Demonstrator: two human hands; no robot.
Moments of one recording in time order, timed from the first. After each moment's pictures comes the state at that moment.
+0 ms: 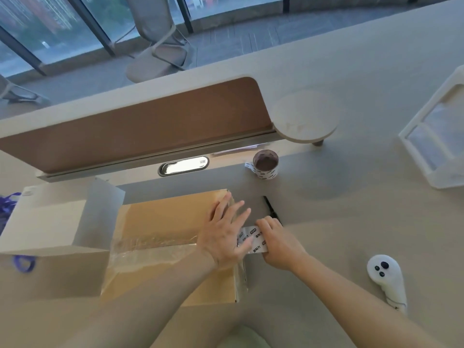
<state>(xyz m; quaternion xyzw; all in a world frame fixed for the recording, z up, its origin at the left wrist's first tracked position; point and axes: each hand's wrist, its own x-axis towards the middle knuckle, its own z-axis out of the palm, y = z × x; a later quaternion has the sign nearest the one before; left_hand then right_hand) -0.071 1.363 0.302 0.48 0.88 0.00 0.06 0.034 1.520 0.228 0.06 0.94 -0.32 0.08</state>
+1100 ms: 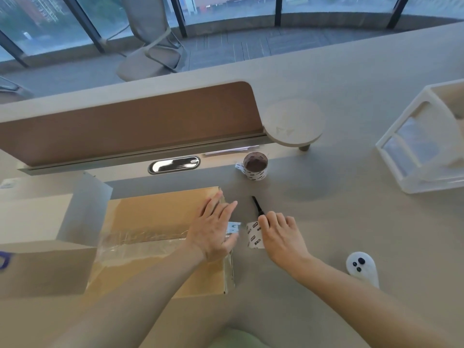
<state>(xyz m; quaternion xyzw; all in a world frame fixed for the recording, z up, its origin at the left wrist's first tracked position) -0.072 1.359 0.308 0.48 0.87 0.03 0.07 0.060 1.532 0.259 0.08 0.99 -0.02 -0.06</state>
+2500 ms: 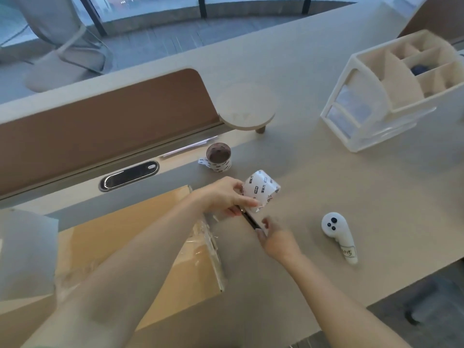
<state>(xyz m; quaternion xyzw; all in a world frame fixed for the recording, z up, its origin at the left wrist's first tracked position) -0.100 1.473 0.342 0.31 0.72 0.24 0.57 0.094 1.513 0.231 0.46 0.80 -0.37 0.06</state>
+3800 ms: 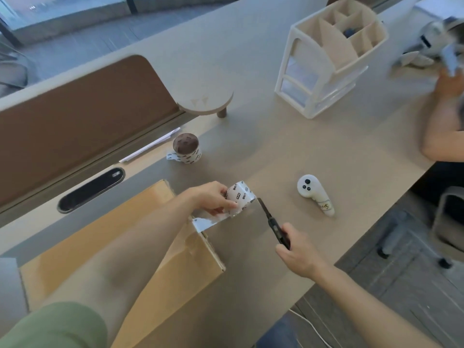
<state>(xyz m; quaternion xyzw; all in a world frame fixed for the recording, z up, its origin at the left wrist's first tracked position) -0.097 1.474 0.268 0.44 0.69 0.06 0.57 0.192 1.445 0.285 0.52 0.73 -0.44 0.02</state>
